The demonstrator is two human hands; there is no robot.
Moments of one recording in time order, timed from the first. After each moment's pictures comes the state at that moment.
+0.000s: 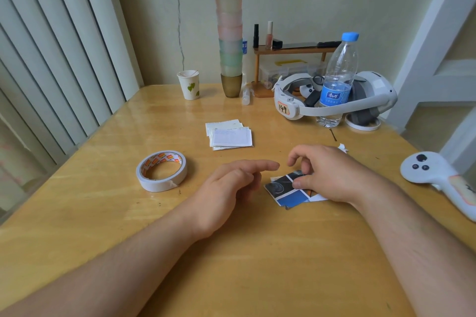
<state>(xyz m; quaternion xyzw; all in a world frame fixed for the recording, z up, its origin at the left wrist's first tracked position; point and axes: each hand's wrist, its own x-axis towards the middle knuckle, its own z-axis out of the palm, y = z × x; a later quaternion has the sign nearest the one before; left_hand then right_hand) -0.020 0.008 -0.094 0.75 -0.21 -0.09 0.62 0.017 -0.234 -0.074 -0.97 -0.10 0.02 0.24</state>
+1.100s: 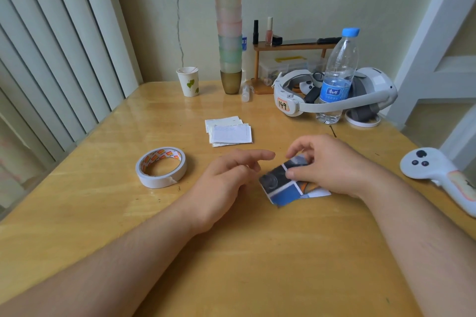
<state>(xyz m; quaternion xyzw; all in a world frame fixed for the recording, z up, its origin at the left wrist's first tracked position) -0.021 0.006 -0.090 0.75 -0.18 -0.06 0.64 0.009 -0.227 -0.063 -0.93 -0.07 0.05 0.37</state>
